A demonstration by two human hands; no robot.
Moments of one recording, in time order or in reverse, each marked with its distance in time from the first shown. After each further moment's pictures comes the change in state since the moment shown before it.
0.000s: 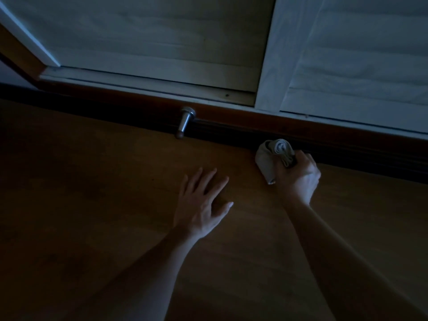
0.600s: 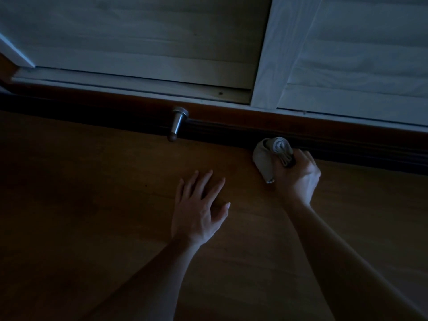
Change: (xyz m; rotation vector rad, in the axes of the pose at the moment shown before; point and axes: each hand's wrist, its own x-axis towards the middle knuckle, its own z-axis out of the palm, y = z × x) left_hand 0.000 -0.001 0.004 0.034 0.029 -0.011; right_hand -0.002 0.005 0.005 -0.020 0.038 -0.049
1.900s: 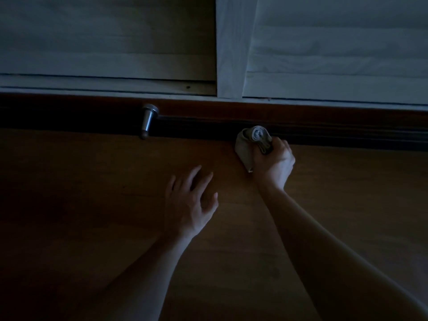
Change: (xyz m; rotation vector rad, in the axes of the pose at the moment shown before) left_hand 0.004 0.024 0.009 -0.051 0.105 0.036; right_hand -0.002 0.002 -0.005 0.041 0.064 0.187
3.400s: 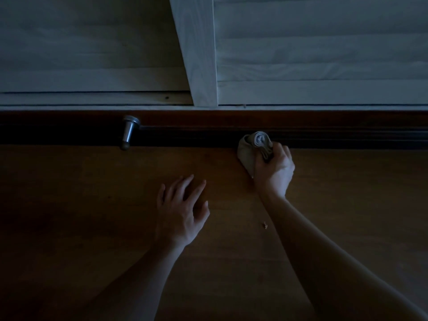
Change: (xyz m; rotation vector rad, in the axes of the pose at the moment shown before) left_hand 0.000 0.016 0.007 0.074 -0.021 0.028; right_hand 0.015 0.029 -0.029 0.039 -0.002 -0.025
